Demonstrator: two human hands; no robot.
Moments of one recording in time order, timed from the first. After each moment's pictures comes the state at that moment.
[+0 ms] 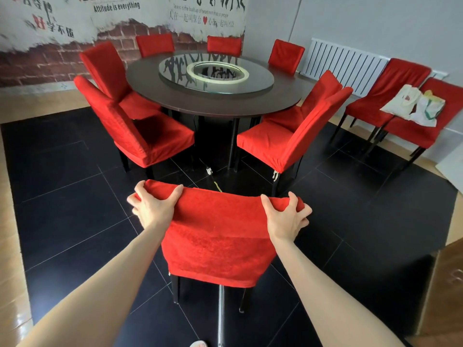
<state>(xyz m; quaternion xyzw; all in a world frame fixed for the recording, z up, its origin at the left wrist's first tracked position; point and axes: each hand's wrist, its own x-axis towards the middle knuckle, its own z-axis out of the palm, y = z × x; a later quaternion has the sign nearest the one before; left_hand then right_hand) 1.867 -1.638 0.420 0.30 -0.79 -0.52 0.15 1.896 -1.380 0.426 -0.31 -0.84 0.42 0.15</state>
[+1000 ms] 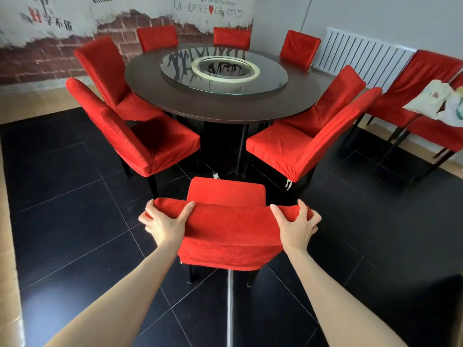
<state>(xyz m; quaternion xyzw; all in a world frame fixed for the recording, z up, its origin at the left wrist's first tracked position) 1.736 -1.640 0.375 0.32 -0.77 -0.54 0.12 1.748 -1.378 0.387 -0.28 -0.84 0.45 0.14</state>
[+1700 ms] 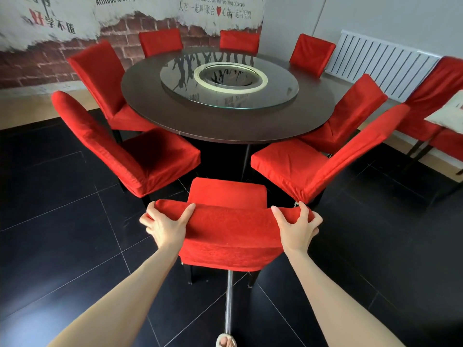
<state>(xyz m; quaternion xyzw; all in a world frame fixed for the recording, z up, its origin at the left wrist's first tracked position) 1.556 -1.619 0.383 0.34 -0.77 -0.53 0.12 1.557 -1.358 0.389 -0.27 -0.84 0.44 0.14</state>
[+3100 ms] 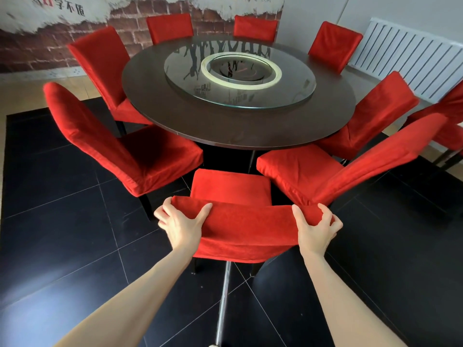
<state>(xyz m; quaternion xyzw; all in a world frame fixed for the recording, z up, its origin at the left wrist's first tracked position) 1.460 -1.550 0.392 0.33 -0.79 -0.49 0.13 1.441 -1.293 0.382 -0.29 -0.80 0.49 0.16</state>
